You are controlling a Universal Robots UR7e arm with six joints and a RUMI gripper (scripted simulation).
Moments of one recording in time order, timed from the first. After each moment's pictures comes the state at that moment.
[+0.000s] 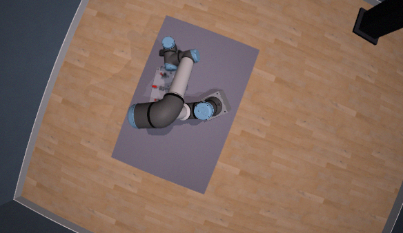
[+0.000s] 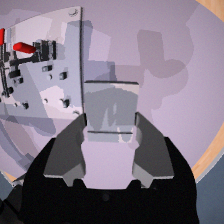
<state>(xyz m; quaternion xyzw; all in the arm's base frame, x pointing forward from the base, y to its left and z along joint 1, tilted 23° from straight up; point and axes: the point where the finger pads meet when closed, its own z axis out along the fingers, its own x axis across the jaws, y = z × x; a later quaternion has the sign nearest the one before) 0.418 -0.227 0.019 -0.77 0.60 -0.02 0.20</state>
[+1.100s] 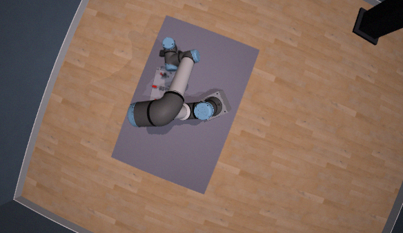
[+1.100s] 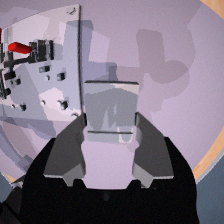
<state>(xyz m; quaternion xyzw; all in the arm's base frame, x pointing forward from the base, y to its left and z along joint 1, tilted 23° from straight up) 0.421 -0.225 0.011 -0.77 0.60 -0.02 0.20</state>
